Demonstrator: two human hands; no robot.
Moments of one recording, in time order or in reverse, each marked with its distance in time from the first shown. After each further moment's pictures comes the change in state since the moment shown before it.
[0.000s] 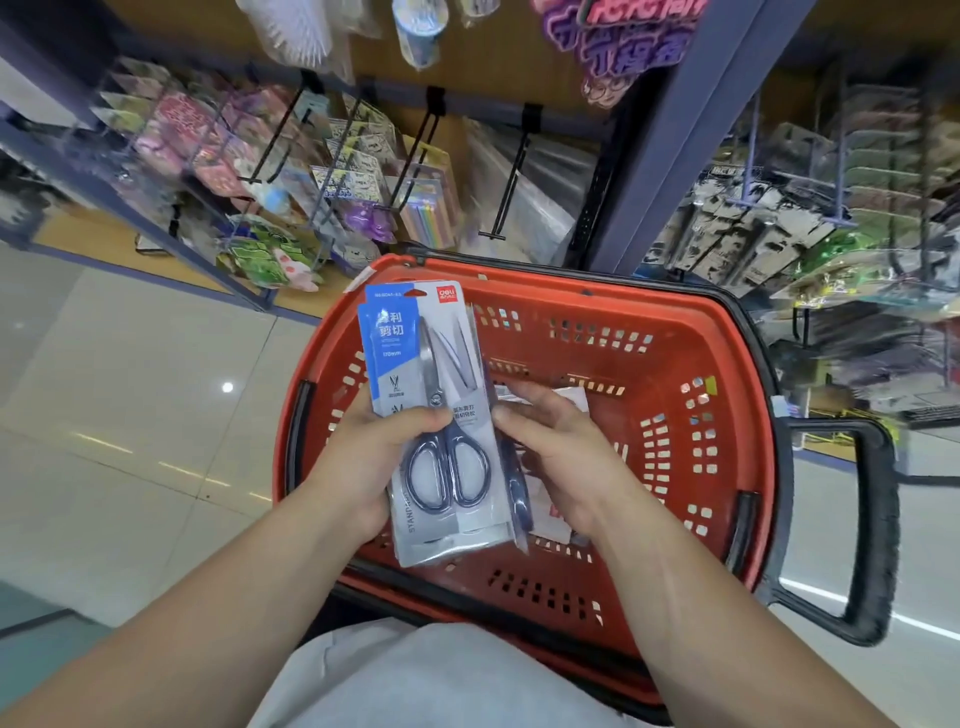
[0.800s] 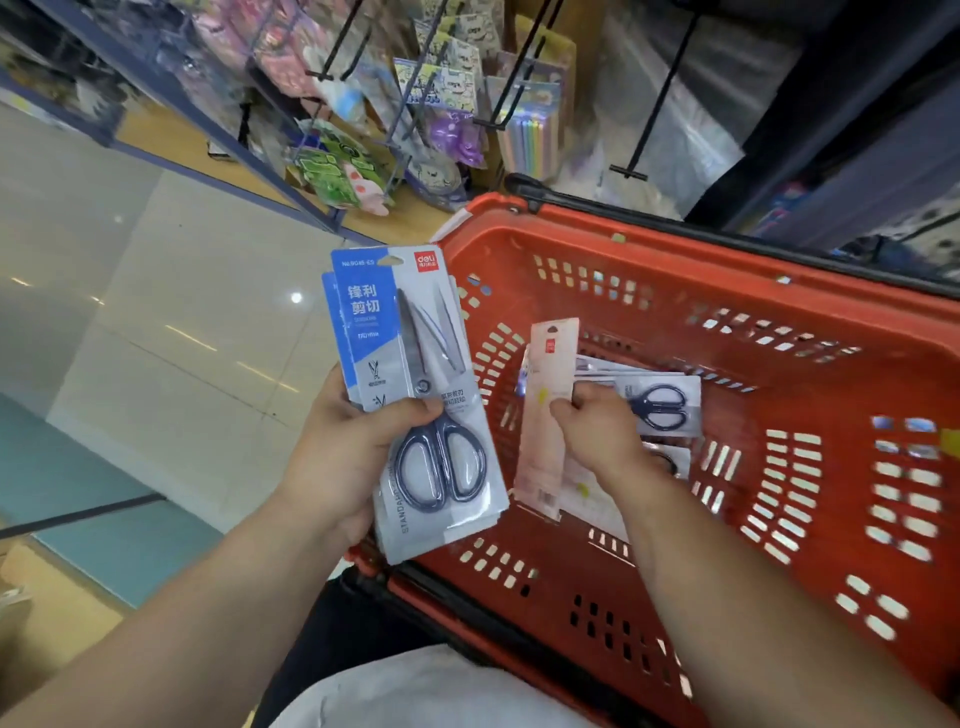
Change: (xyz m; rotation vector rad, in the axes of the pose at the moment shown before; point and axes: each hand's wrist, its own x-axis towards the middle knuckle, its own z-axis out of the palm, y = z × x) left_hand 0.022 0.011 -0.078 0.076 0.315 0.062; right_hand 0.143 0.066 0.026 -0.784 0.119 -0.045
